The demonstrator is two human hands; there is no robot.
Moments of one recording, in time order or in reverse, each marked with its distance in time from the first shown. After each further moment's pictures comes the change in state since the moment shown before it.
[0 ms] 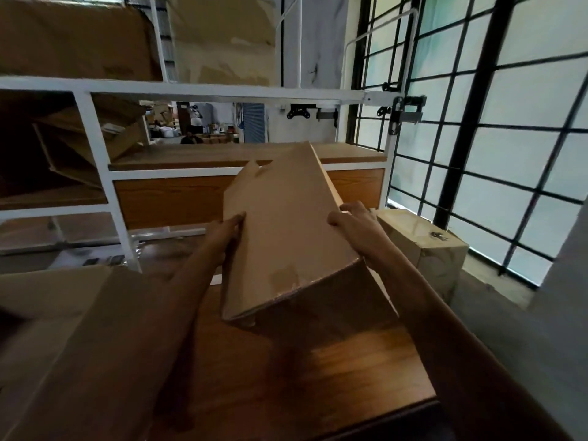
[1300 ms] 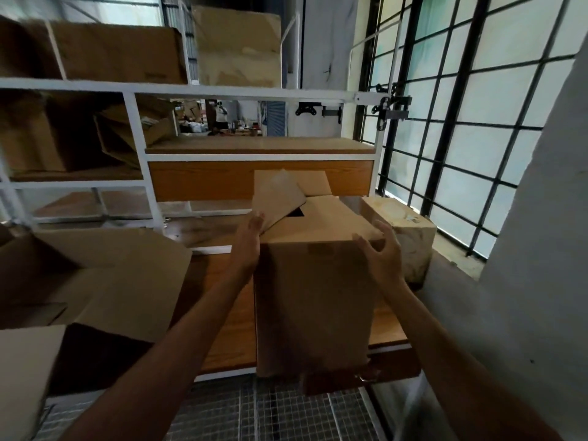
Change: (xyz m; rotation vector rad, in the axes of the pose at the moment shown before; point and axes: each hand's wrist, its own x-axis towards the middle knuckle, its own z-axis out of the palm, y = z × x) left_hand -0.232 -0.043 0.067 -0.005 0.048 0.448; right_hand -0.129 0.119 -0.069 0.194 0.306 -0.232
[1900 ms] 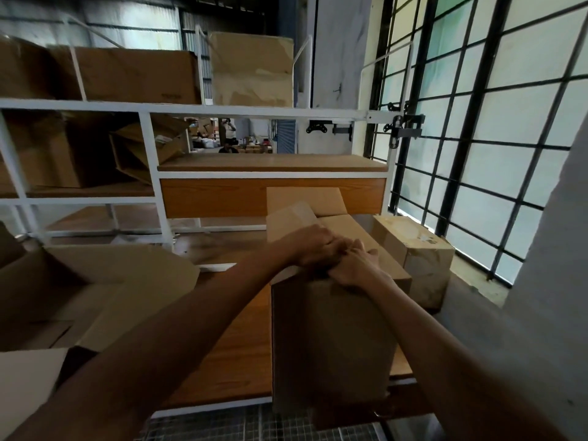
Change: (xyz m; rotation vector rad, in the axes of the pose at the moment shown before) left_hand 0.046 0.061 0.059 0.970 -0.798 0.467; right_hand 0.035 -0.061 0.052 -0.999 -0.699 -0.231
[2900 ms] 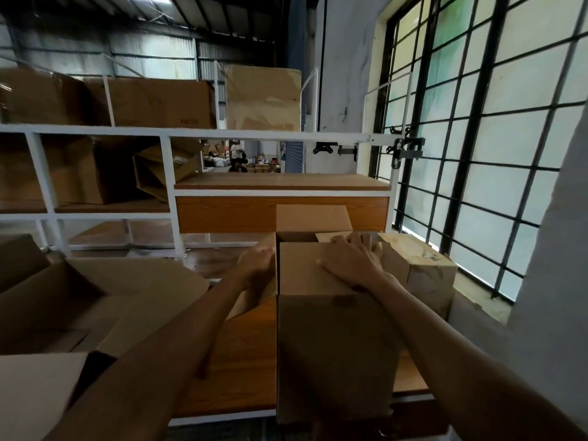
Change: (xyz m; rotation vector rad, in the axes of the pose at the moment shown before) left_hand -0.067 -0.060 0.004 -0.435 0.312 -0.773; right_hand 0.003 -0.001 -0.025 0.108 0.183 0.070
